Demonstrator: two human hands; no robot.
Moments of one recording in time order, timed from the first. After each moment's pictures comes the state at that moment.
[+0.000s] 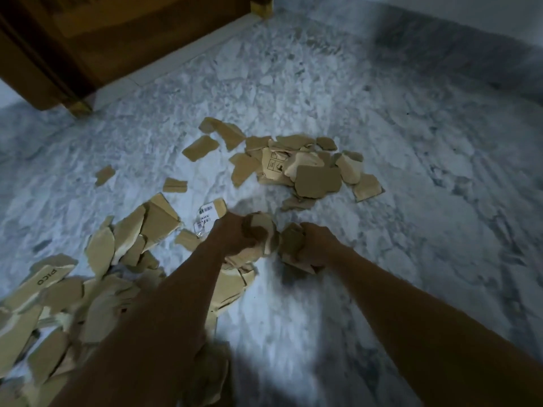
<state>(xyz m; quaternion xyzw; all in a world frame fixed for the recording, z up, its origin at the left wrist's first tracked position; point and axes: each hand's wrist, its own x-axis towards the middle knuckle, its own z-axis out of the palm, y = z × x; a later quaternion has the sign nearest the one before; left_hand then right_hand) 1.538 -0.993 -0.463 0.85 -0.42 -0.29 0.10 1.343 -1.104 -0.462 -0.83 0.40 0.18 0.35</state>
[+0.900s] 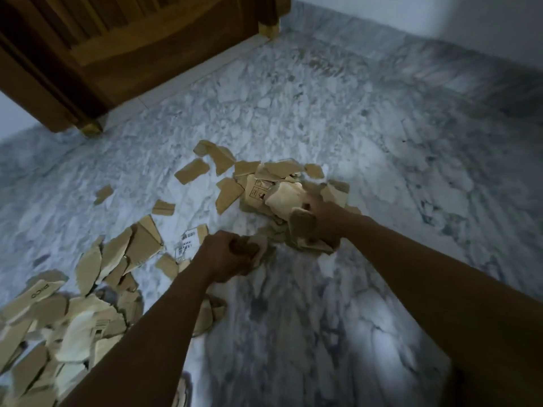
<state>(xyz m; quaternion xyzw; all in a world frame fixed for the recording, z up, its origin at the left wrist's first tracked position) 1.488 -1.035 -0.400 0.87 -0.36 -0.30 0.14 1.331 -1.263 -0.421 -0.89 0.28 0.12 0.32</state>
